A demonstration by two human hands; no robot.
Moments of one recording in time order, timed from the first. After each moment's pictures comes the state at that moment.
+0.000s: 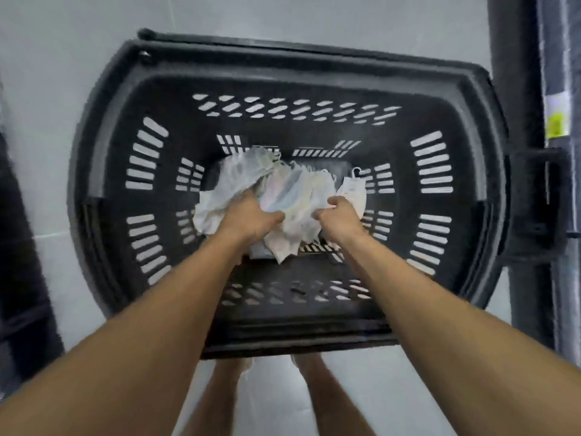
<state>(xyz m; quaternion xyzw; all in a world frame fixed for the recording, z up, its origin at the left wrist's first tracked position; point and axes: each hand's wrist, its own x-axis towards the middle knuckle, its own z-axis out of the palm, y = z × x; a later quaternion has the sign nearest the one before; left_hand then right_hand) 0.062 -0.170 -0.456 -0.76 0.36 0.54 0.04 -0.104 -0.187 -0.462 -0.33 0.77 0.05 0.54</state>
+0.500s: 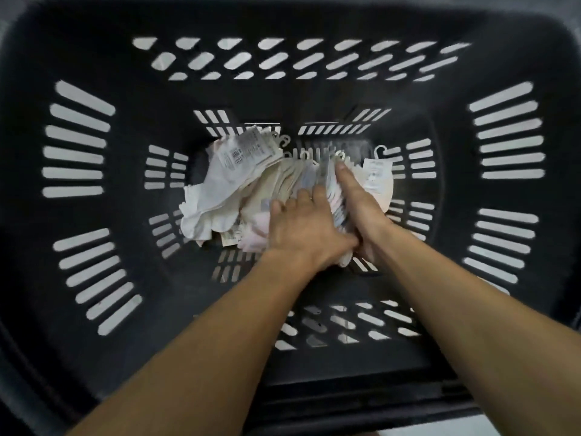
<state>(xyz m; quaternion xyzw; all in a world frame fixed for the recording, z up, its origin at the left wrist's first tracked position) -0.018 -0.164 -0.504 -0.65 0.62 0.41 0.14 -0.122 -0.190 -0.532 -0.13 0.75 -0.05 0.65</state>
